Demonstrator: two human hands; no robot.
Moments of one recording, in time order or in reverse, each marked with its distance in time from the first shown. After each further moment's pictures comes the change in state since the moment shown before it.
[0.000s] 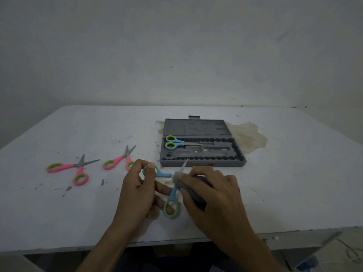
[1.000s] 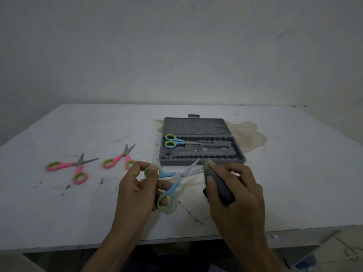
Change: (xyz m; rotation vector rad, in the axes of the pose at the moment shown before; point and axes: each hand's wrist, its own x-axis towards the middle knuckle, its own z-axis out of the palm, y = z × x) left_hand -0.013 0.002 0.002 -0.013 0.059 0.082; right_hand -0.012 0.010 -0.014 0.115 0.274 0.286
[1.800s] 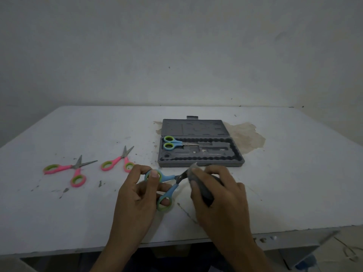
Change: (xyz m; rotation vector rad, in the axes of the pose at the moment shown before) left_hand -0.004 -0.009 -0.004 0.073 -0.015 0.166; right_hand 0.000 -0.005 0.016 -0.126 -0.167 -0.067
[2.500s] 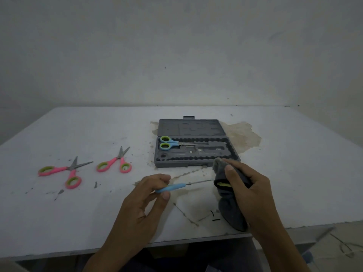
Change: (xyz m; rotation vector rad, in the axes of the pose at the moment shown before) left_hand -0.003 -0.030 -0.003 0.090 -0.241 0.324; right_hand 0.014 0.043 -0.033 0.780 -0.004 0.490
